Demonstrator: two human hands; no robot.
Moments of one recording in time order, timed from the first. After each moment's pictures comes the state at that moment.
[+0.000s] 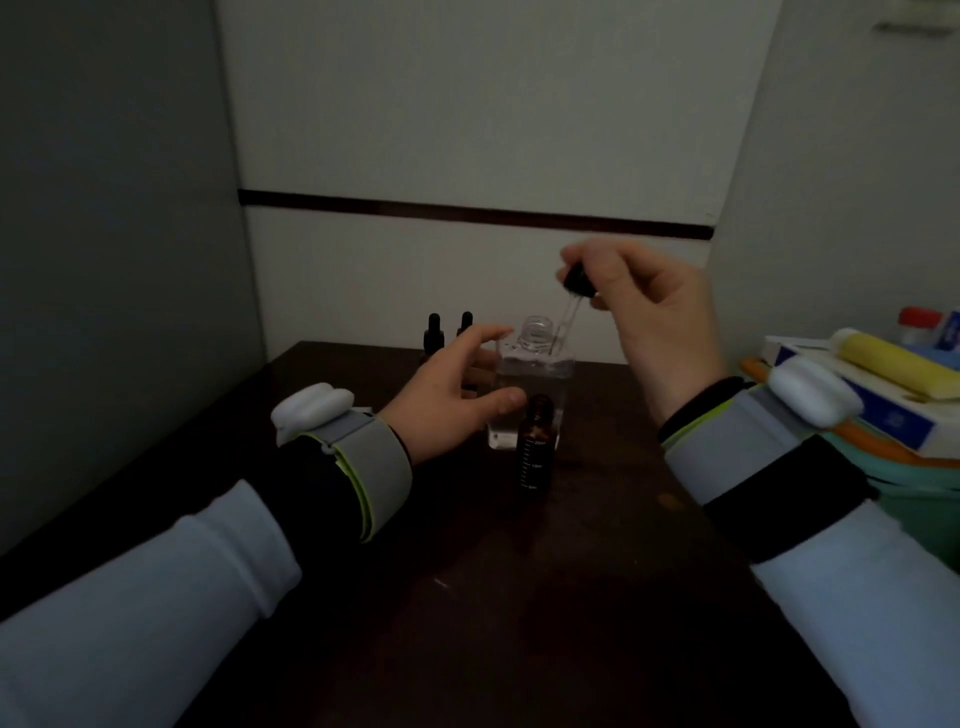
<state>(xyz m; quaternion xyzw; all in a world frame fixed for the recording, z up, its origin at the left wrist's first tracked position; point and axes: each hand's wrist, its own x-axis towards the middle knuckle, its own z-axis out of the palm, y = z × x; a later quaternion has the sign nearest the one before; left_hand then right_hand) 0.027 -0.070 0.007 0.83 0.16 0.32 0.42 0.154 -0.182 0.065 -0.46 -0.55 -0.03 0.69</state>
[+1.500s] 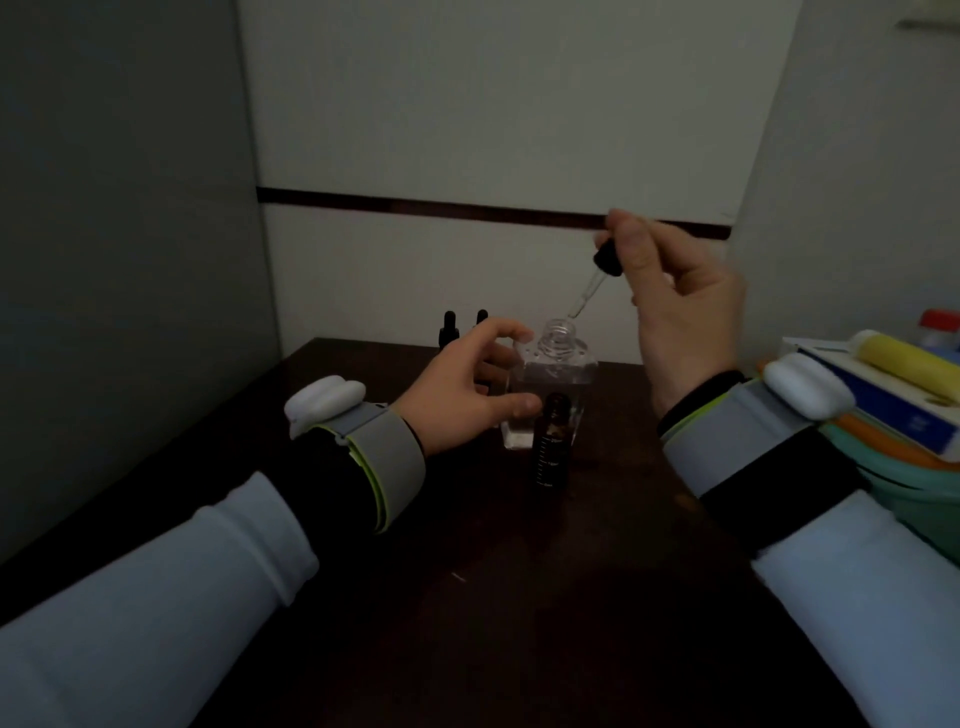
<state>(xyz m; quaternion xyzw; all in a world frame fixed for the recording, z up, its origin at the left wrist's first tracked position) 0.022 -0.074 0.015 0.83 0.16 0.32 0.43 0.153 -0.172 0.065 -0.42 -0.49 -0.09 0.76</state>
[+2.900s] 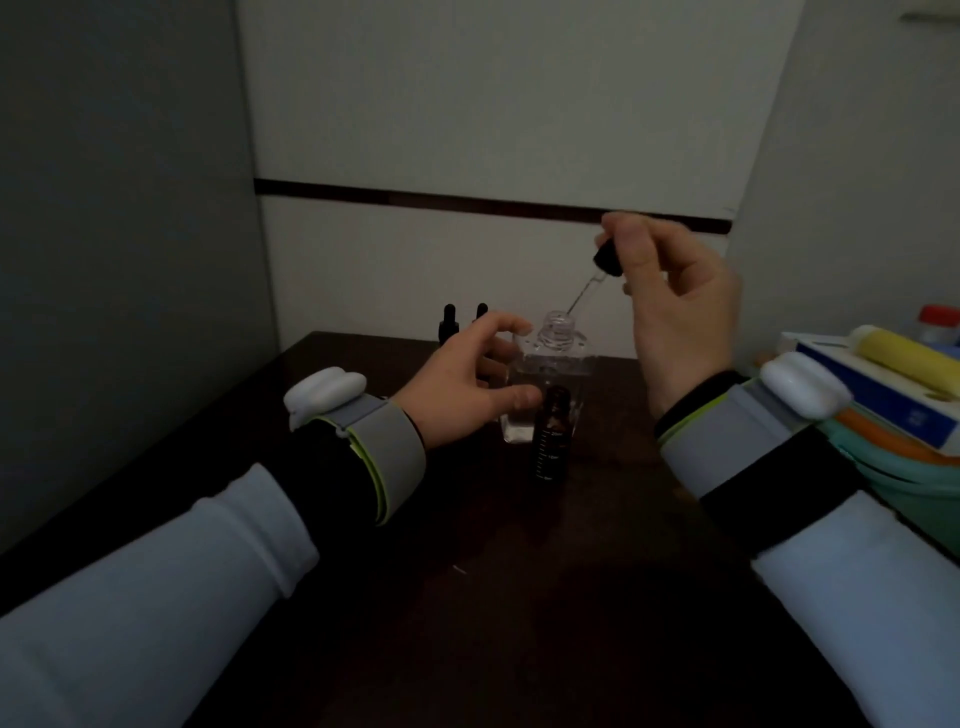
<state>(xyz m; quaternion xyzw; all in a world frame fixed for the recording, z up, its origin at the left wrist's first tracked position) 0.022 -0.072 0.014 0.84 0.15 0.31 0.42 0.148 -0.174 0.062 -0.44 -0.49 -0.09 0.75</state>
